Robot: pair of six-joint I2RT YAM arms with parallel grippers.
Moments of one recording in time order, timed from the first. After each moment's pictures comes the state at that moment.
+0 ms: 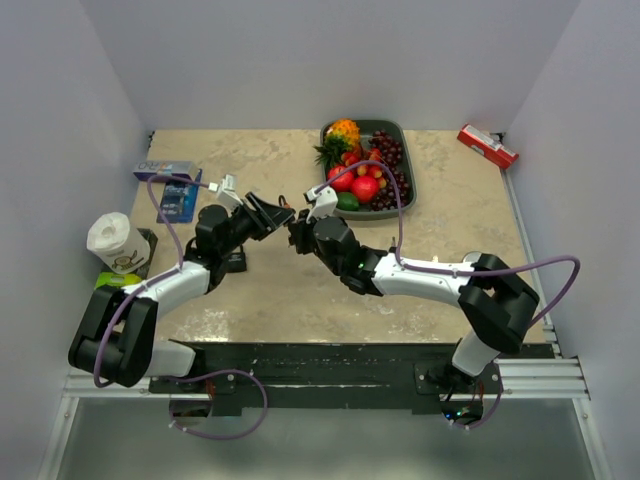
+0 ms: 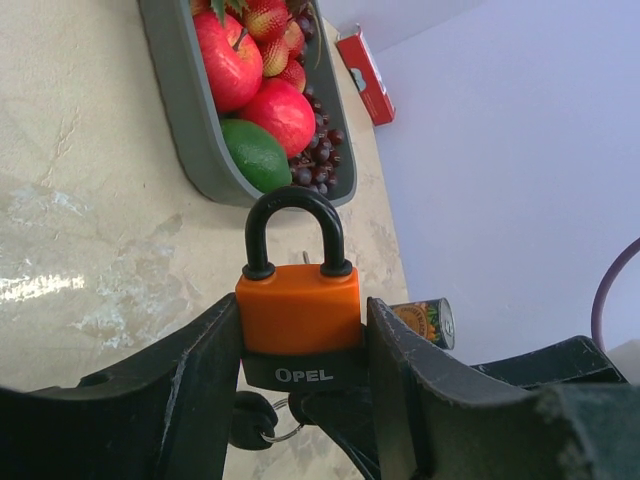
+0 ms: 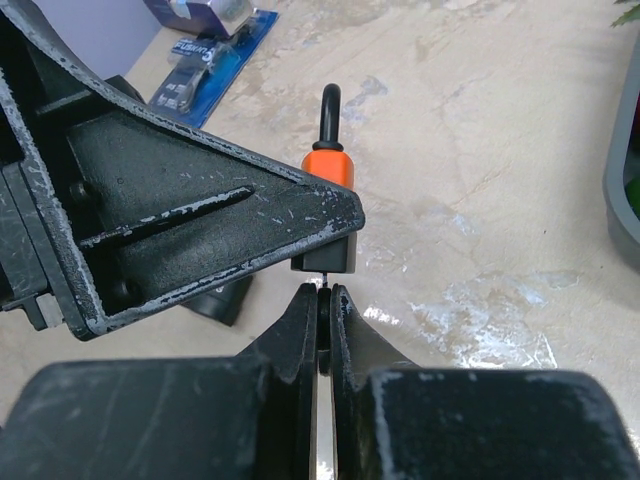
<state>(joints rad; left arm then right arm) -0.32 1.34 0.54 0.63 0.36 -0.98 0.98 1.63 0.99 0.40 0.39 0.41</state>
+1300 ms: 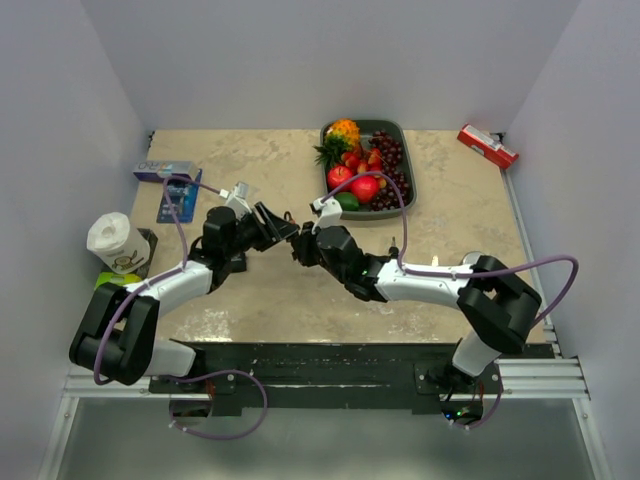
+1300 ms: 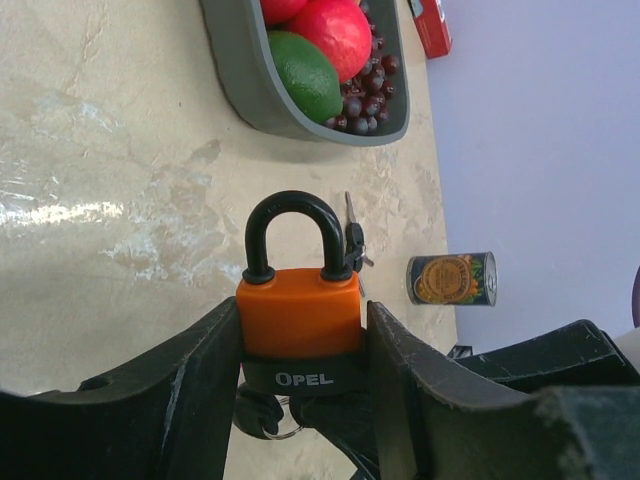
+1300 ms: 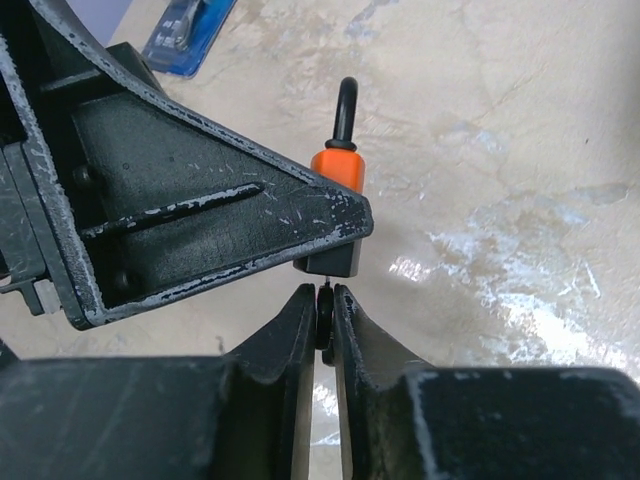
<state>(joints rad) -0.34 1.35 0.56 0.48 0.38 -0.92 0.98 1.62 0.90 0.38 0.33 0.54</state>
